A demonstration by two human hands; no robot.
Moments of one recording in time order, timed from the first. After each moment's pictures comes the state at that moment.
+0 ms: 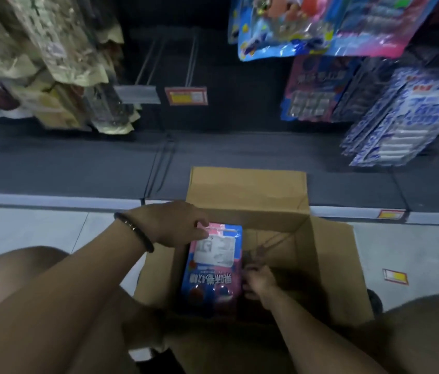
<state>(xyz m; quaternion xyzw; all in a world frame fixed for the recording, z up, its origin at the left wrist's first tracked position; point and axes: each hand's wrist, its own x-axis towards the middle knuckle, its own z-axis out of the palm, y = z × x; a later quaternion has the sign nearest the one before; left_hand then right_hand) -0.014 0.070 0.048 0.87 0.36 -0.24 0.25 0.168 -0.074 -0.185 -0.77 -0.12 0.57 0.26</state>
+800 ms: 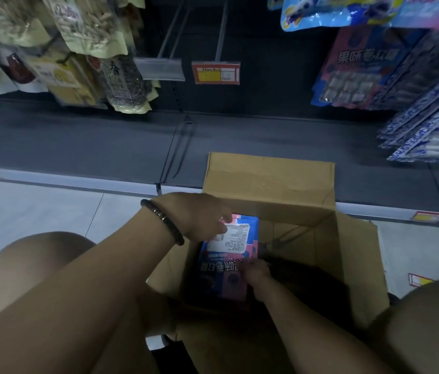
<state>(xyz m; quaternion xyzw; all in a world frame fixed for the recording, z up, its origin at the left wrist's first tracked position) -0.003 0.082 0.041 0.85 0.36 -0.30 0.25 0.130 -0.040 -0.227 -0.77 -0.16 0.57 0.24</state>
